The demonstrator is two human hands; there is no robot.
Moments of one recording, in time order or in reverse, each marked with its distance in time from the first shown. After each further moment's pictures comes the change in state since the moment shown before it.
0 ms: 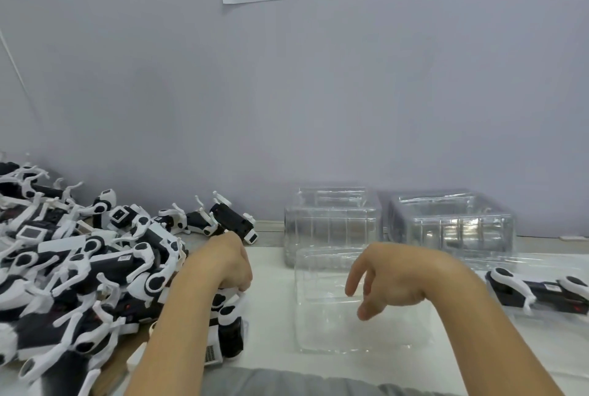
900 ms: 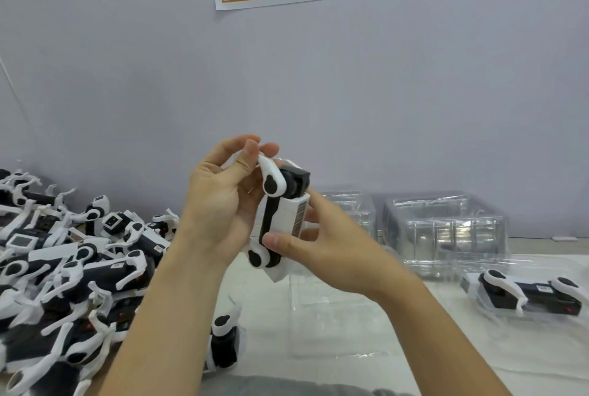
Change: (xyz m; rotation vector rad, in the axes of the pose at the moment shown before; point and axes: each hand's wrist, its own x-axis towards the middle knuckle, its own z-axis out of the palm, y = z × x) left_hand -0.046 0.052 -0.039 -1.812 0.165 0.751; right_hand 0.000 -0.056 0.009 0.784 0.409 -0.579
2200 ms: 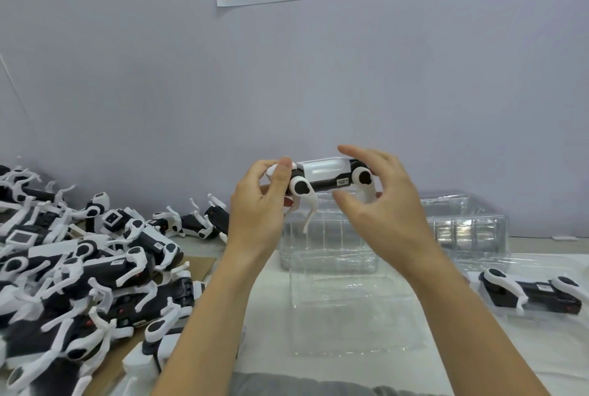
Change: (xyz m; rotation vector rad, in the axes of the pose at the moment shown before) left_hand 0.002 -0.047 -0.004 0.673 0.057 0.146; right_hand -0.001 0.006 -0.038 -0.176 0.526 -0.135
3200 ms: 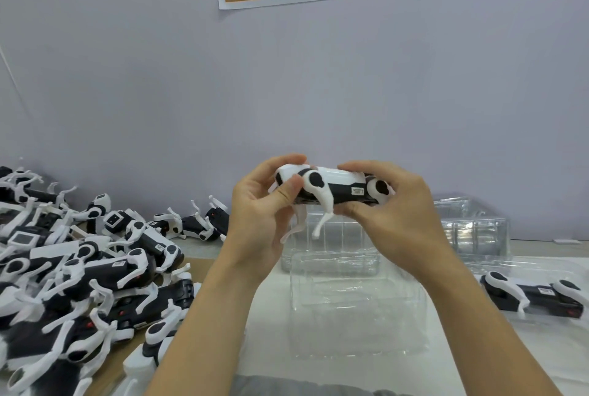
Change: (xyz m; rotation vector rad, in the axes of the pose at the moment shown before) left_hand -0.004 0.006 -0.004 -0.580 -0.247 -0.075; right_hand 0.003 0.005 -0.011 0.075 -0.030 -0.039
